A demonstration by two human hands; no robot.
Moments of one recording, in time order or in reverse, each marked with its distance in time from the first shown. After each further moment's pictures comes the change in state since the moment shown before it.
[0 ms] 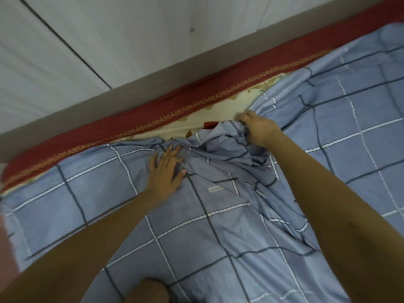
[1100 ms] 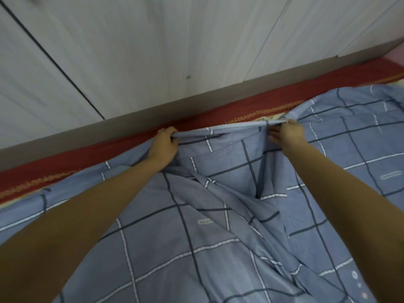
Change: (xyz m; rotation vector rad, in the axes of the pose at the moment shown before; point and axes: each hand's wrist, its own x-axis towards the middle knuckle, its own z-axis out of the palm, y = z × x) left_hand 0.144 0.036 -0.071 -0.385 0.245 -0.181; right_hand 0.012 0.055 -0.085 1.379 0.550 0.823
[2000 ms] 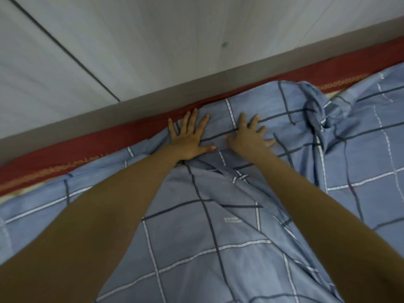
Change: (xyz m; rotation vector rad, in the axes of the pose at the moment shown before) left_hand 0.024 -0.047 0.027 0.632 -0.532 0.035; right_hand -0.042 0.076 0.145 -1.271 -0.302 -0.327
